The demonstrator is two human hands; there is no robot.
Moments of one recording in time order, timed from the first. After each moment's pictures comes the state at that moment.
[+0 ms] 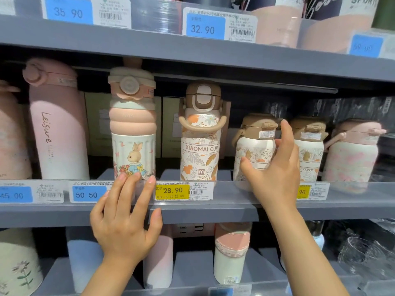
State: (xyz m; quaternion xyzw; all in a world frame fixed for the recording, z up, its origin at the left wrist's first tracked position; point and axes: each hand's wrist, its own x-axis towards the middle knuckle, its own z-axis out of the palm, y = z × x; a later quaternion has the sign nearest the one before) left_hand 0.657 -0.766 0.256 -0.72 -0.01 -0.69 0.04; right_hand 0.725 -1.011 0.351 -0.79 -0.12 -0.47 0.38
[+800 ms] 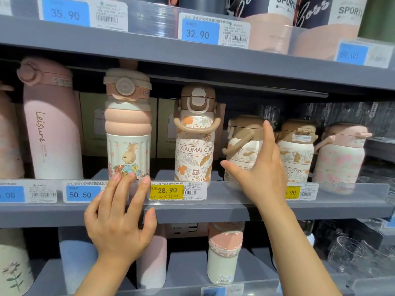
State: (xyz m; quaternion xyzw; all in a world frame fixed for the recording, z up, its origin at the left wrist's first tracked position) left_hand 0.658 -0.766 0.255 -0.72 -0.01 -0.69 0.04; right_hand 0.719 -1.008 0.363 -0.85 -0.12 -0.38 0.34
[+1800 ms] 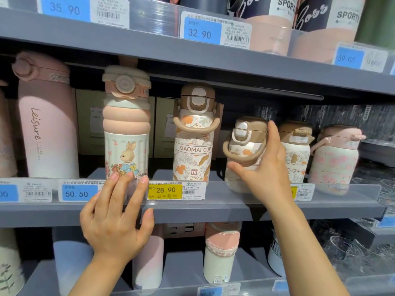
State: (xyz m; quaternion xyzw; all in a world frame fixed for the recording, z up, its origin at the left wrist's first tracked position) left_hand 0.660 -0.763 0.254 -0.71 0.00 -0.70 0.05; right_hand 0.719 -1.021 0.368 -0.83 -0.15 -0.35 0.40
